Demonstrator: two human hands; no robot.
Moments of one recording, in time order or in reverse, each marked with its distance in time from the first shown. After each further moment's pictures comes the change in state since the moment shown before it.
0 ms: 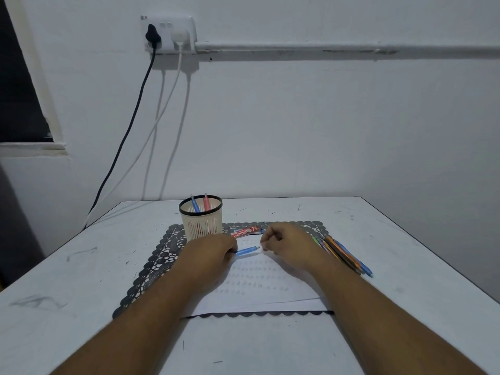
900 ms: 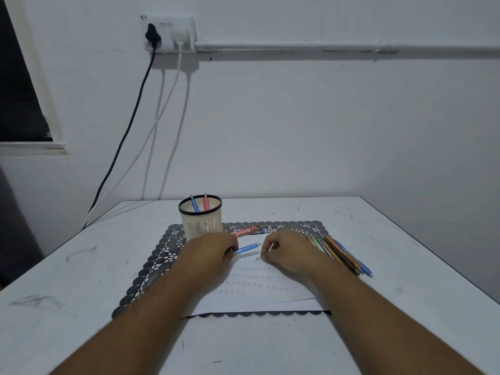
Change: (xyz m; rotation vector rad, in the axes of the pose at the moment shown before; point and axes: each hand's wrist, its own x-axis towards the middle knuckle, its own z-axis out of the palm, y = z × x) left_hand -0.001 0.001 0.001 -0.034 0.040 -0.008; right_hand 0.001 0.004 0.005 -0.228 -0.087 0.065
